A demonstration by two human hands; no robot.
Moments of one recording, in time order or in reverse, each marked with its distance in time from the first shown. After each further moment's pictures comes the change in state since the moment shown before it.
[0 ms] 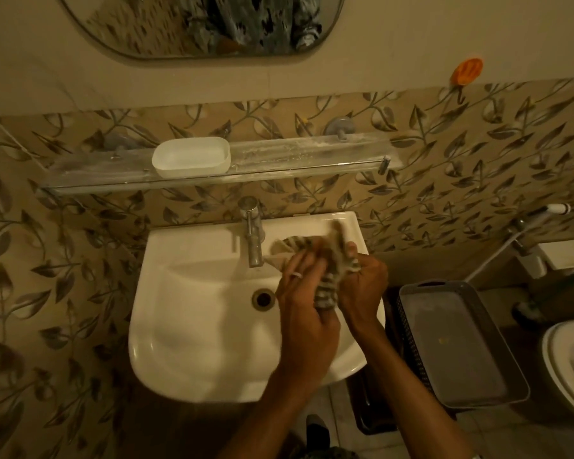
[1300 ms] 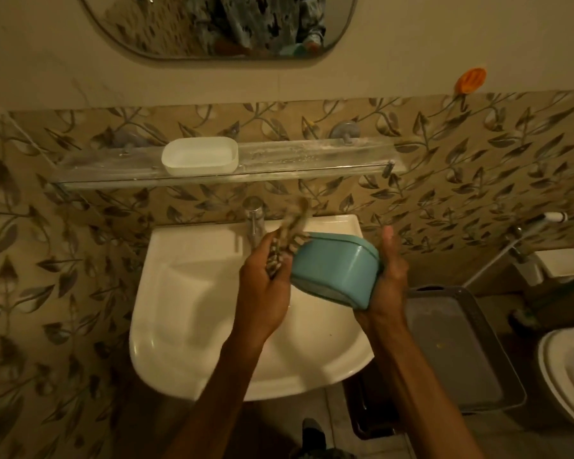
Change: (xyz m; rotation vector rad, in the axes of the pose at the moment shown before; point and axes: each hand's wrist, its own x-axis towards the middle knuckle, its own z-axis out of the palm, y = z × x) left_hand 0.039 0.002 -0.057 -0.124 -0.064 -0.269; right_hand 0.005 -0.048 -0.025 0.903 -0.178 0.593
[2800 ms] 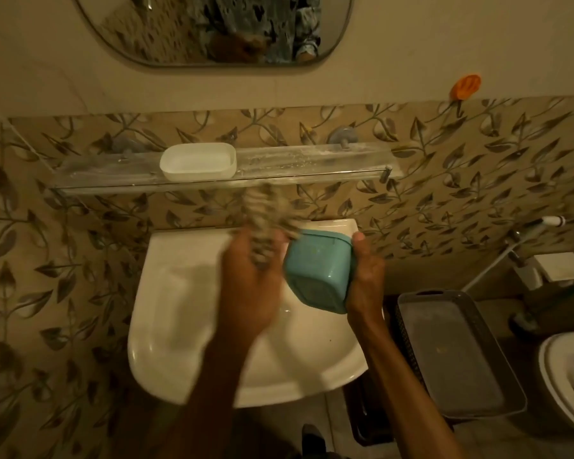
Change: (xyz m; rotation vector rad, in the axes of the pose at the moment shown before) left_hand 0.000 0.041 -0.019 0.040 0.095 0.061; right_hand 0.021 0.024 -0.001 -0.424 0.060 -0.253
